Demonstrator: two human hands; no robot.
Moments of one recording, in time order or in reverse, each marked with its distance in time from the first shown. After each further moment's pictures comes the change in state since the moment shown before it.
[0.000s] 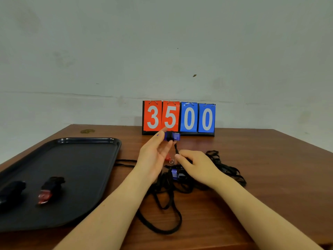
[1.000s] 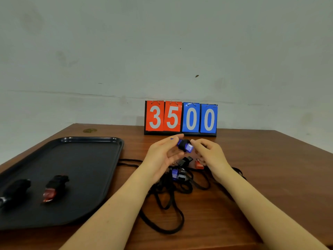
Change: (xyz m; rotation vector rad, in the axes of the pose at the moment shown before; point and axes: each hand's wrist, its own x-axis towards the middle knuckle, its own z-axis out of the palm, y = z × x) left_hand -0.009 0.004 0.004 0.353 -0.136 -0.114; right_hand 0.006 -0.004 -0.017 0.593 0.273 0.344
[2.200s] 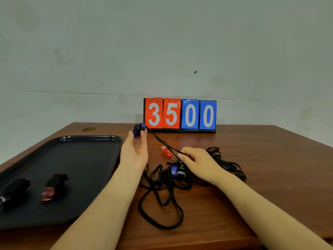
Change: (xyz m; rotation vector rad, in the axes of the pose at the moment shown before) left_hand 0.010 0.016 -0.038 -0.969 0.353 0.161; right_hand -0.006 0.014 0.011 -0.551 -0.289 -0.261
